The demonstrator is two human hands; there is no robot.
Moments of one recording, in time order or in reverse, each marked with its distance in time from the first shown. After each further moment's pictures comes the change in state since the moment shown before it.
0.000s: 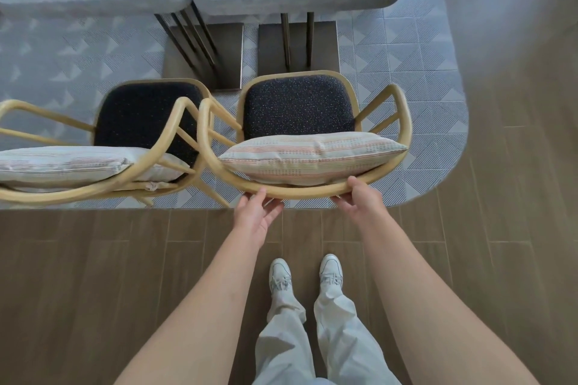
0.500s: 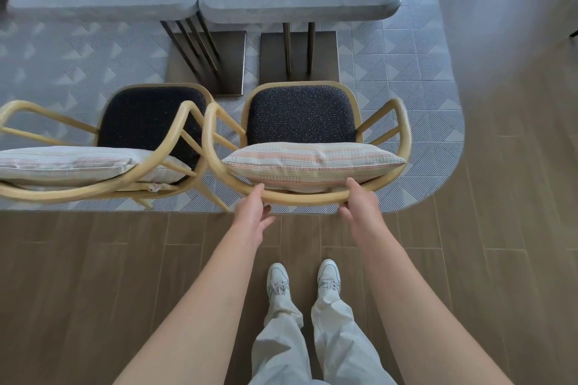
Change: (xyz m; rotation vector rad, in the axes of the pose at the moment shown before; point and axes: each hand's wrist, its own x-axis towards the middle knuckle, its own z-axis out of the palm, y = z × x) left_hand -0.020 0.015 0.006 0.248 0.058 0.012; right_hand -0.038 0.004 0.003 -0.260 0.036 -0.118
